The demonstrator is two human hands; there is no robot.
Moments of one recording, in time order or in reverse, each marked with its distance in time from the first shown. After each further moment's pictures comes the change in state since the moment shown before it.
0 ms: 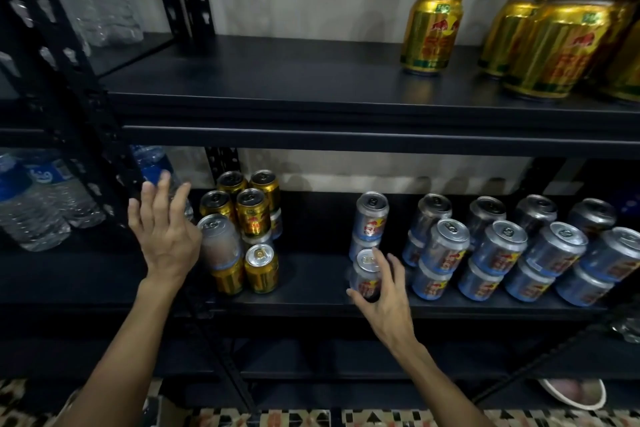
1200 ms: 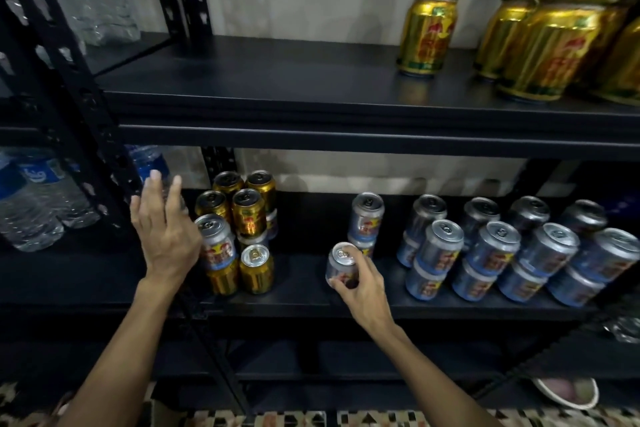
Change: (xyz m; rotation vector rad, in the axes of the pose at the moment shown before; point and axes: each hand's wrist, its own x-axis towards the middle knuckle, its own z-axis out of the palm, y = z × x) left_hand 0.006 0.016 -0.011 -0.053 -0.069 -0.043; right_hand 0.026 -0.012 0.024 0.123 -0.063 -0.058
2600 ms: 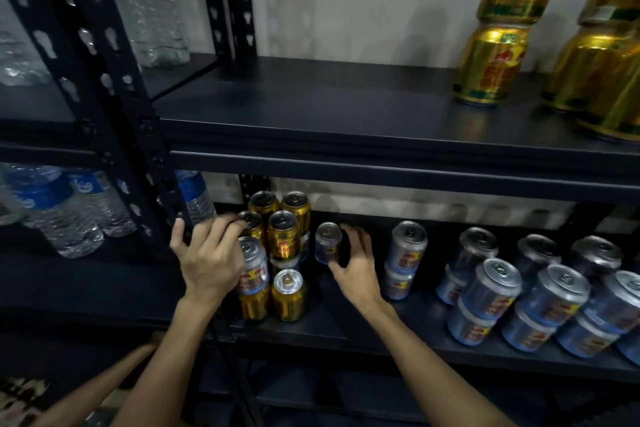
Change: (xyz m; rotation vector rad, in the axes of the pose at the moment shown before) left_hand -0.002 -0.006 0.011 0.163 -0.016 0.068; right_hand 0.091 -0.060 0.059 -0.050 -0.013 -0.111
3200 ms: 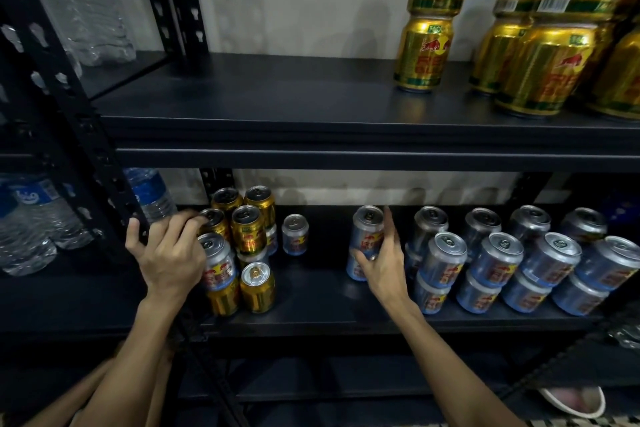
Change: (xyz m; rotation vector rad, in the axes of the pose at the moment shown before) left_hand 0.001 -0.002 -0.003 0.060 -0.015 0.037; right_hand -0.036 0.029 -0.094 0.019 0.209 0.177
